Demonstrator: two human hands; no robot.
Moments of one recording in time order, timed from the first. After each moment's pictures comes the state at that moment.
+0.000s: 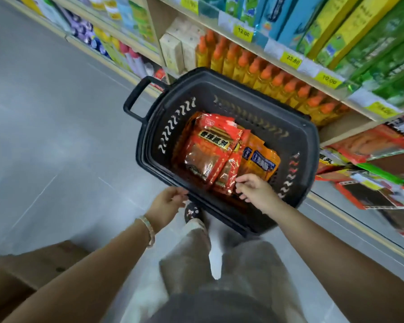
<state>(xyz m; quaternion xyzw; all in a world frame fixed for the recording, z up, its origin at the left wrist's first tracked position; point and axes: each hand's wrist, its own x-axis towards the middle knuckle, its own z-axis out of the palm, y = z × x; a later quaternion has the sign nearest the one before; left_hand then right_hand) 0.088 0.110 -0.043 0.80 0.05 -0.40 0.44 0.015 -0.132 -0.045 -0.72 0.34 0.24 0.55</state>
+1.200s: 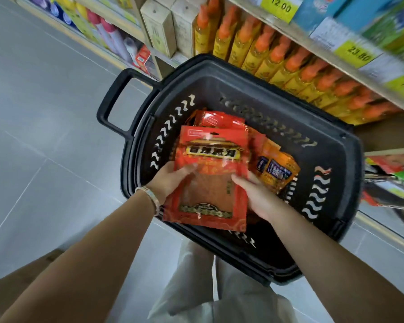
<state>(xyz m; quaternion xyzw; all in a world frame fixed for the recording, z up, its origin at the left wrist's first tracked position) 0.236 0.060 -0.141 0.70 0.16 -0.50 0.48 0.108 -0.134 -0.149 -0.47 0.48 0.23 0.70</state>
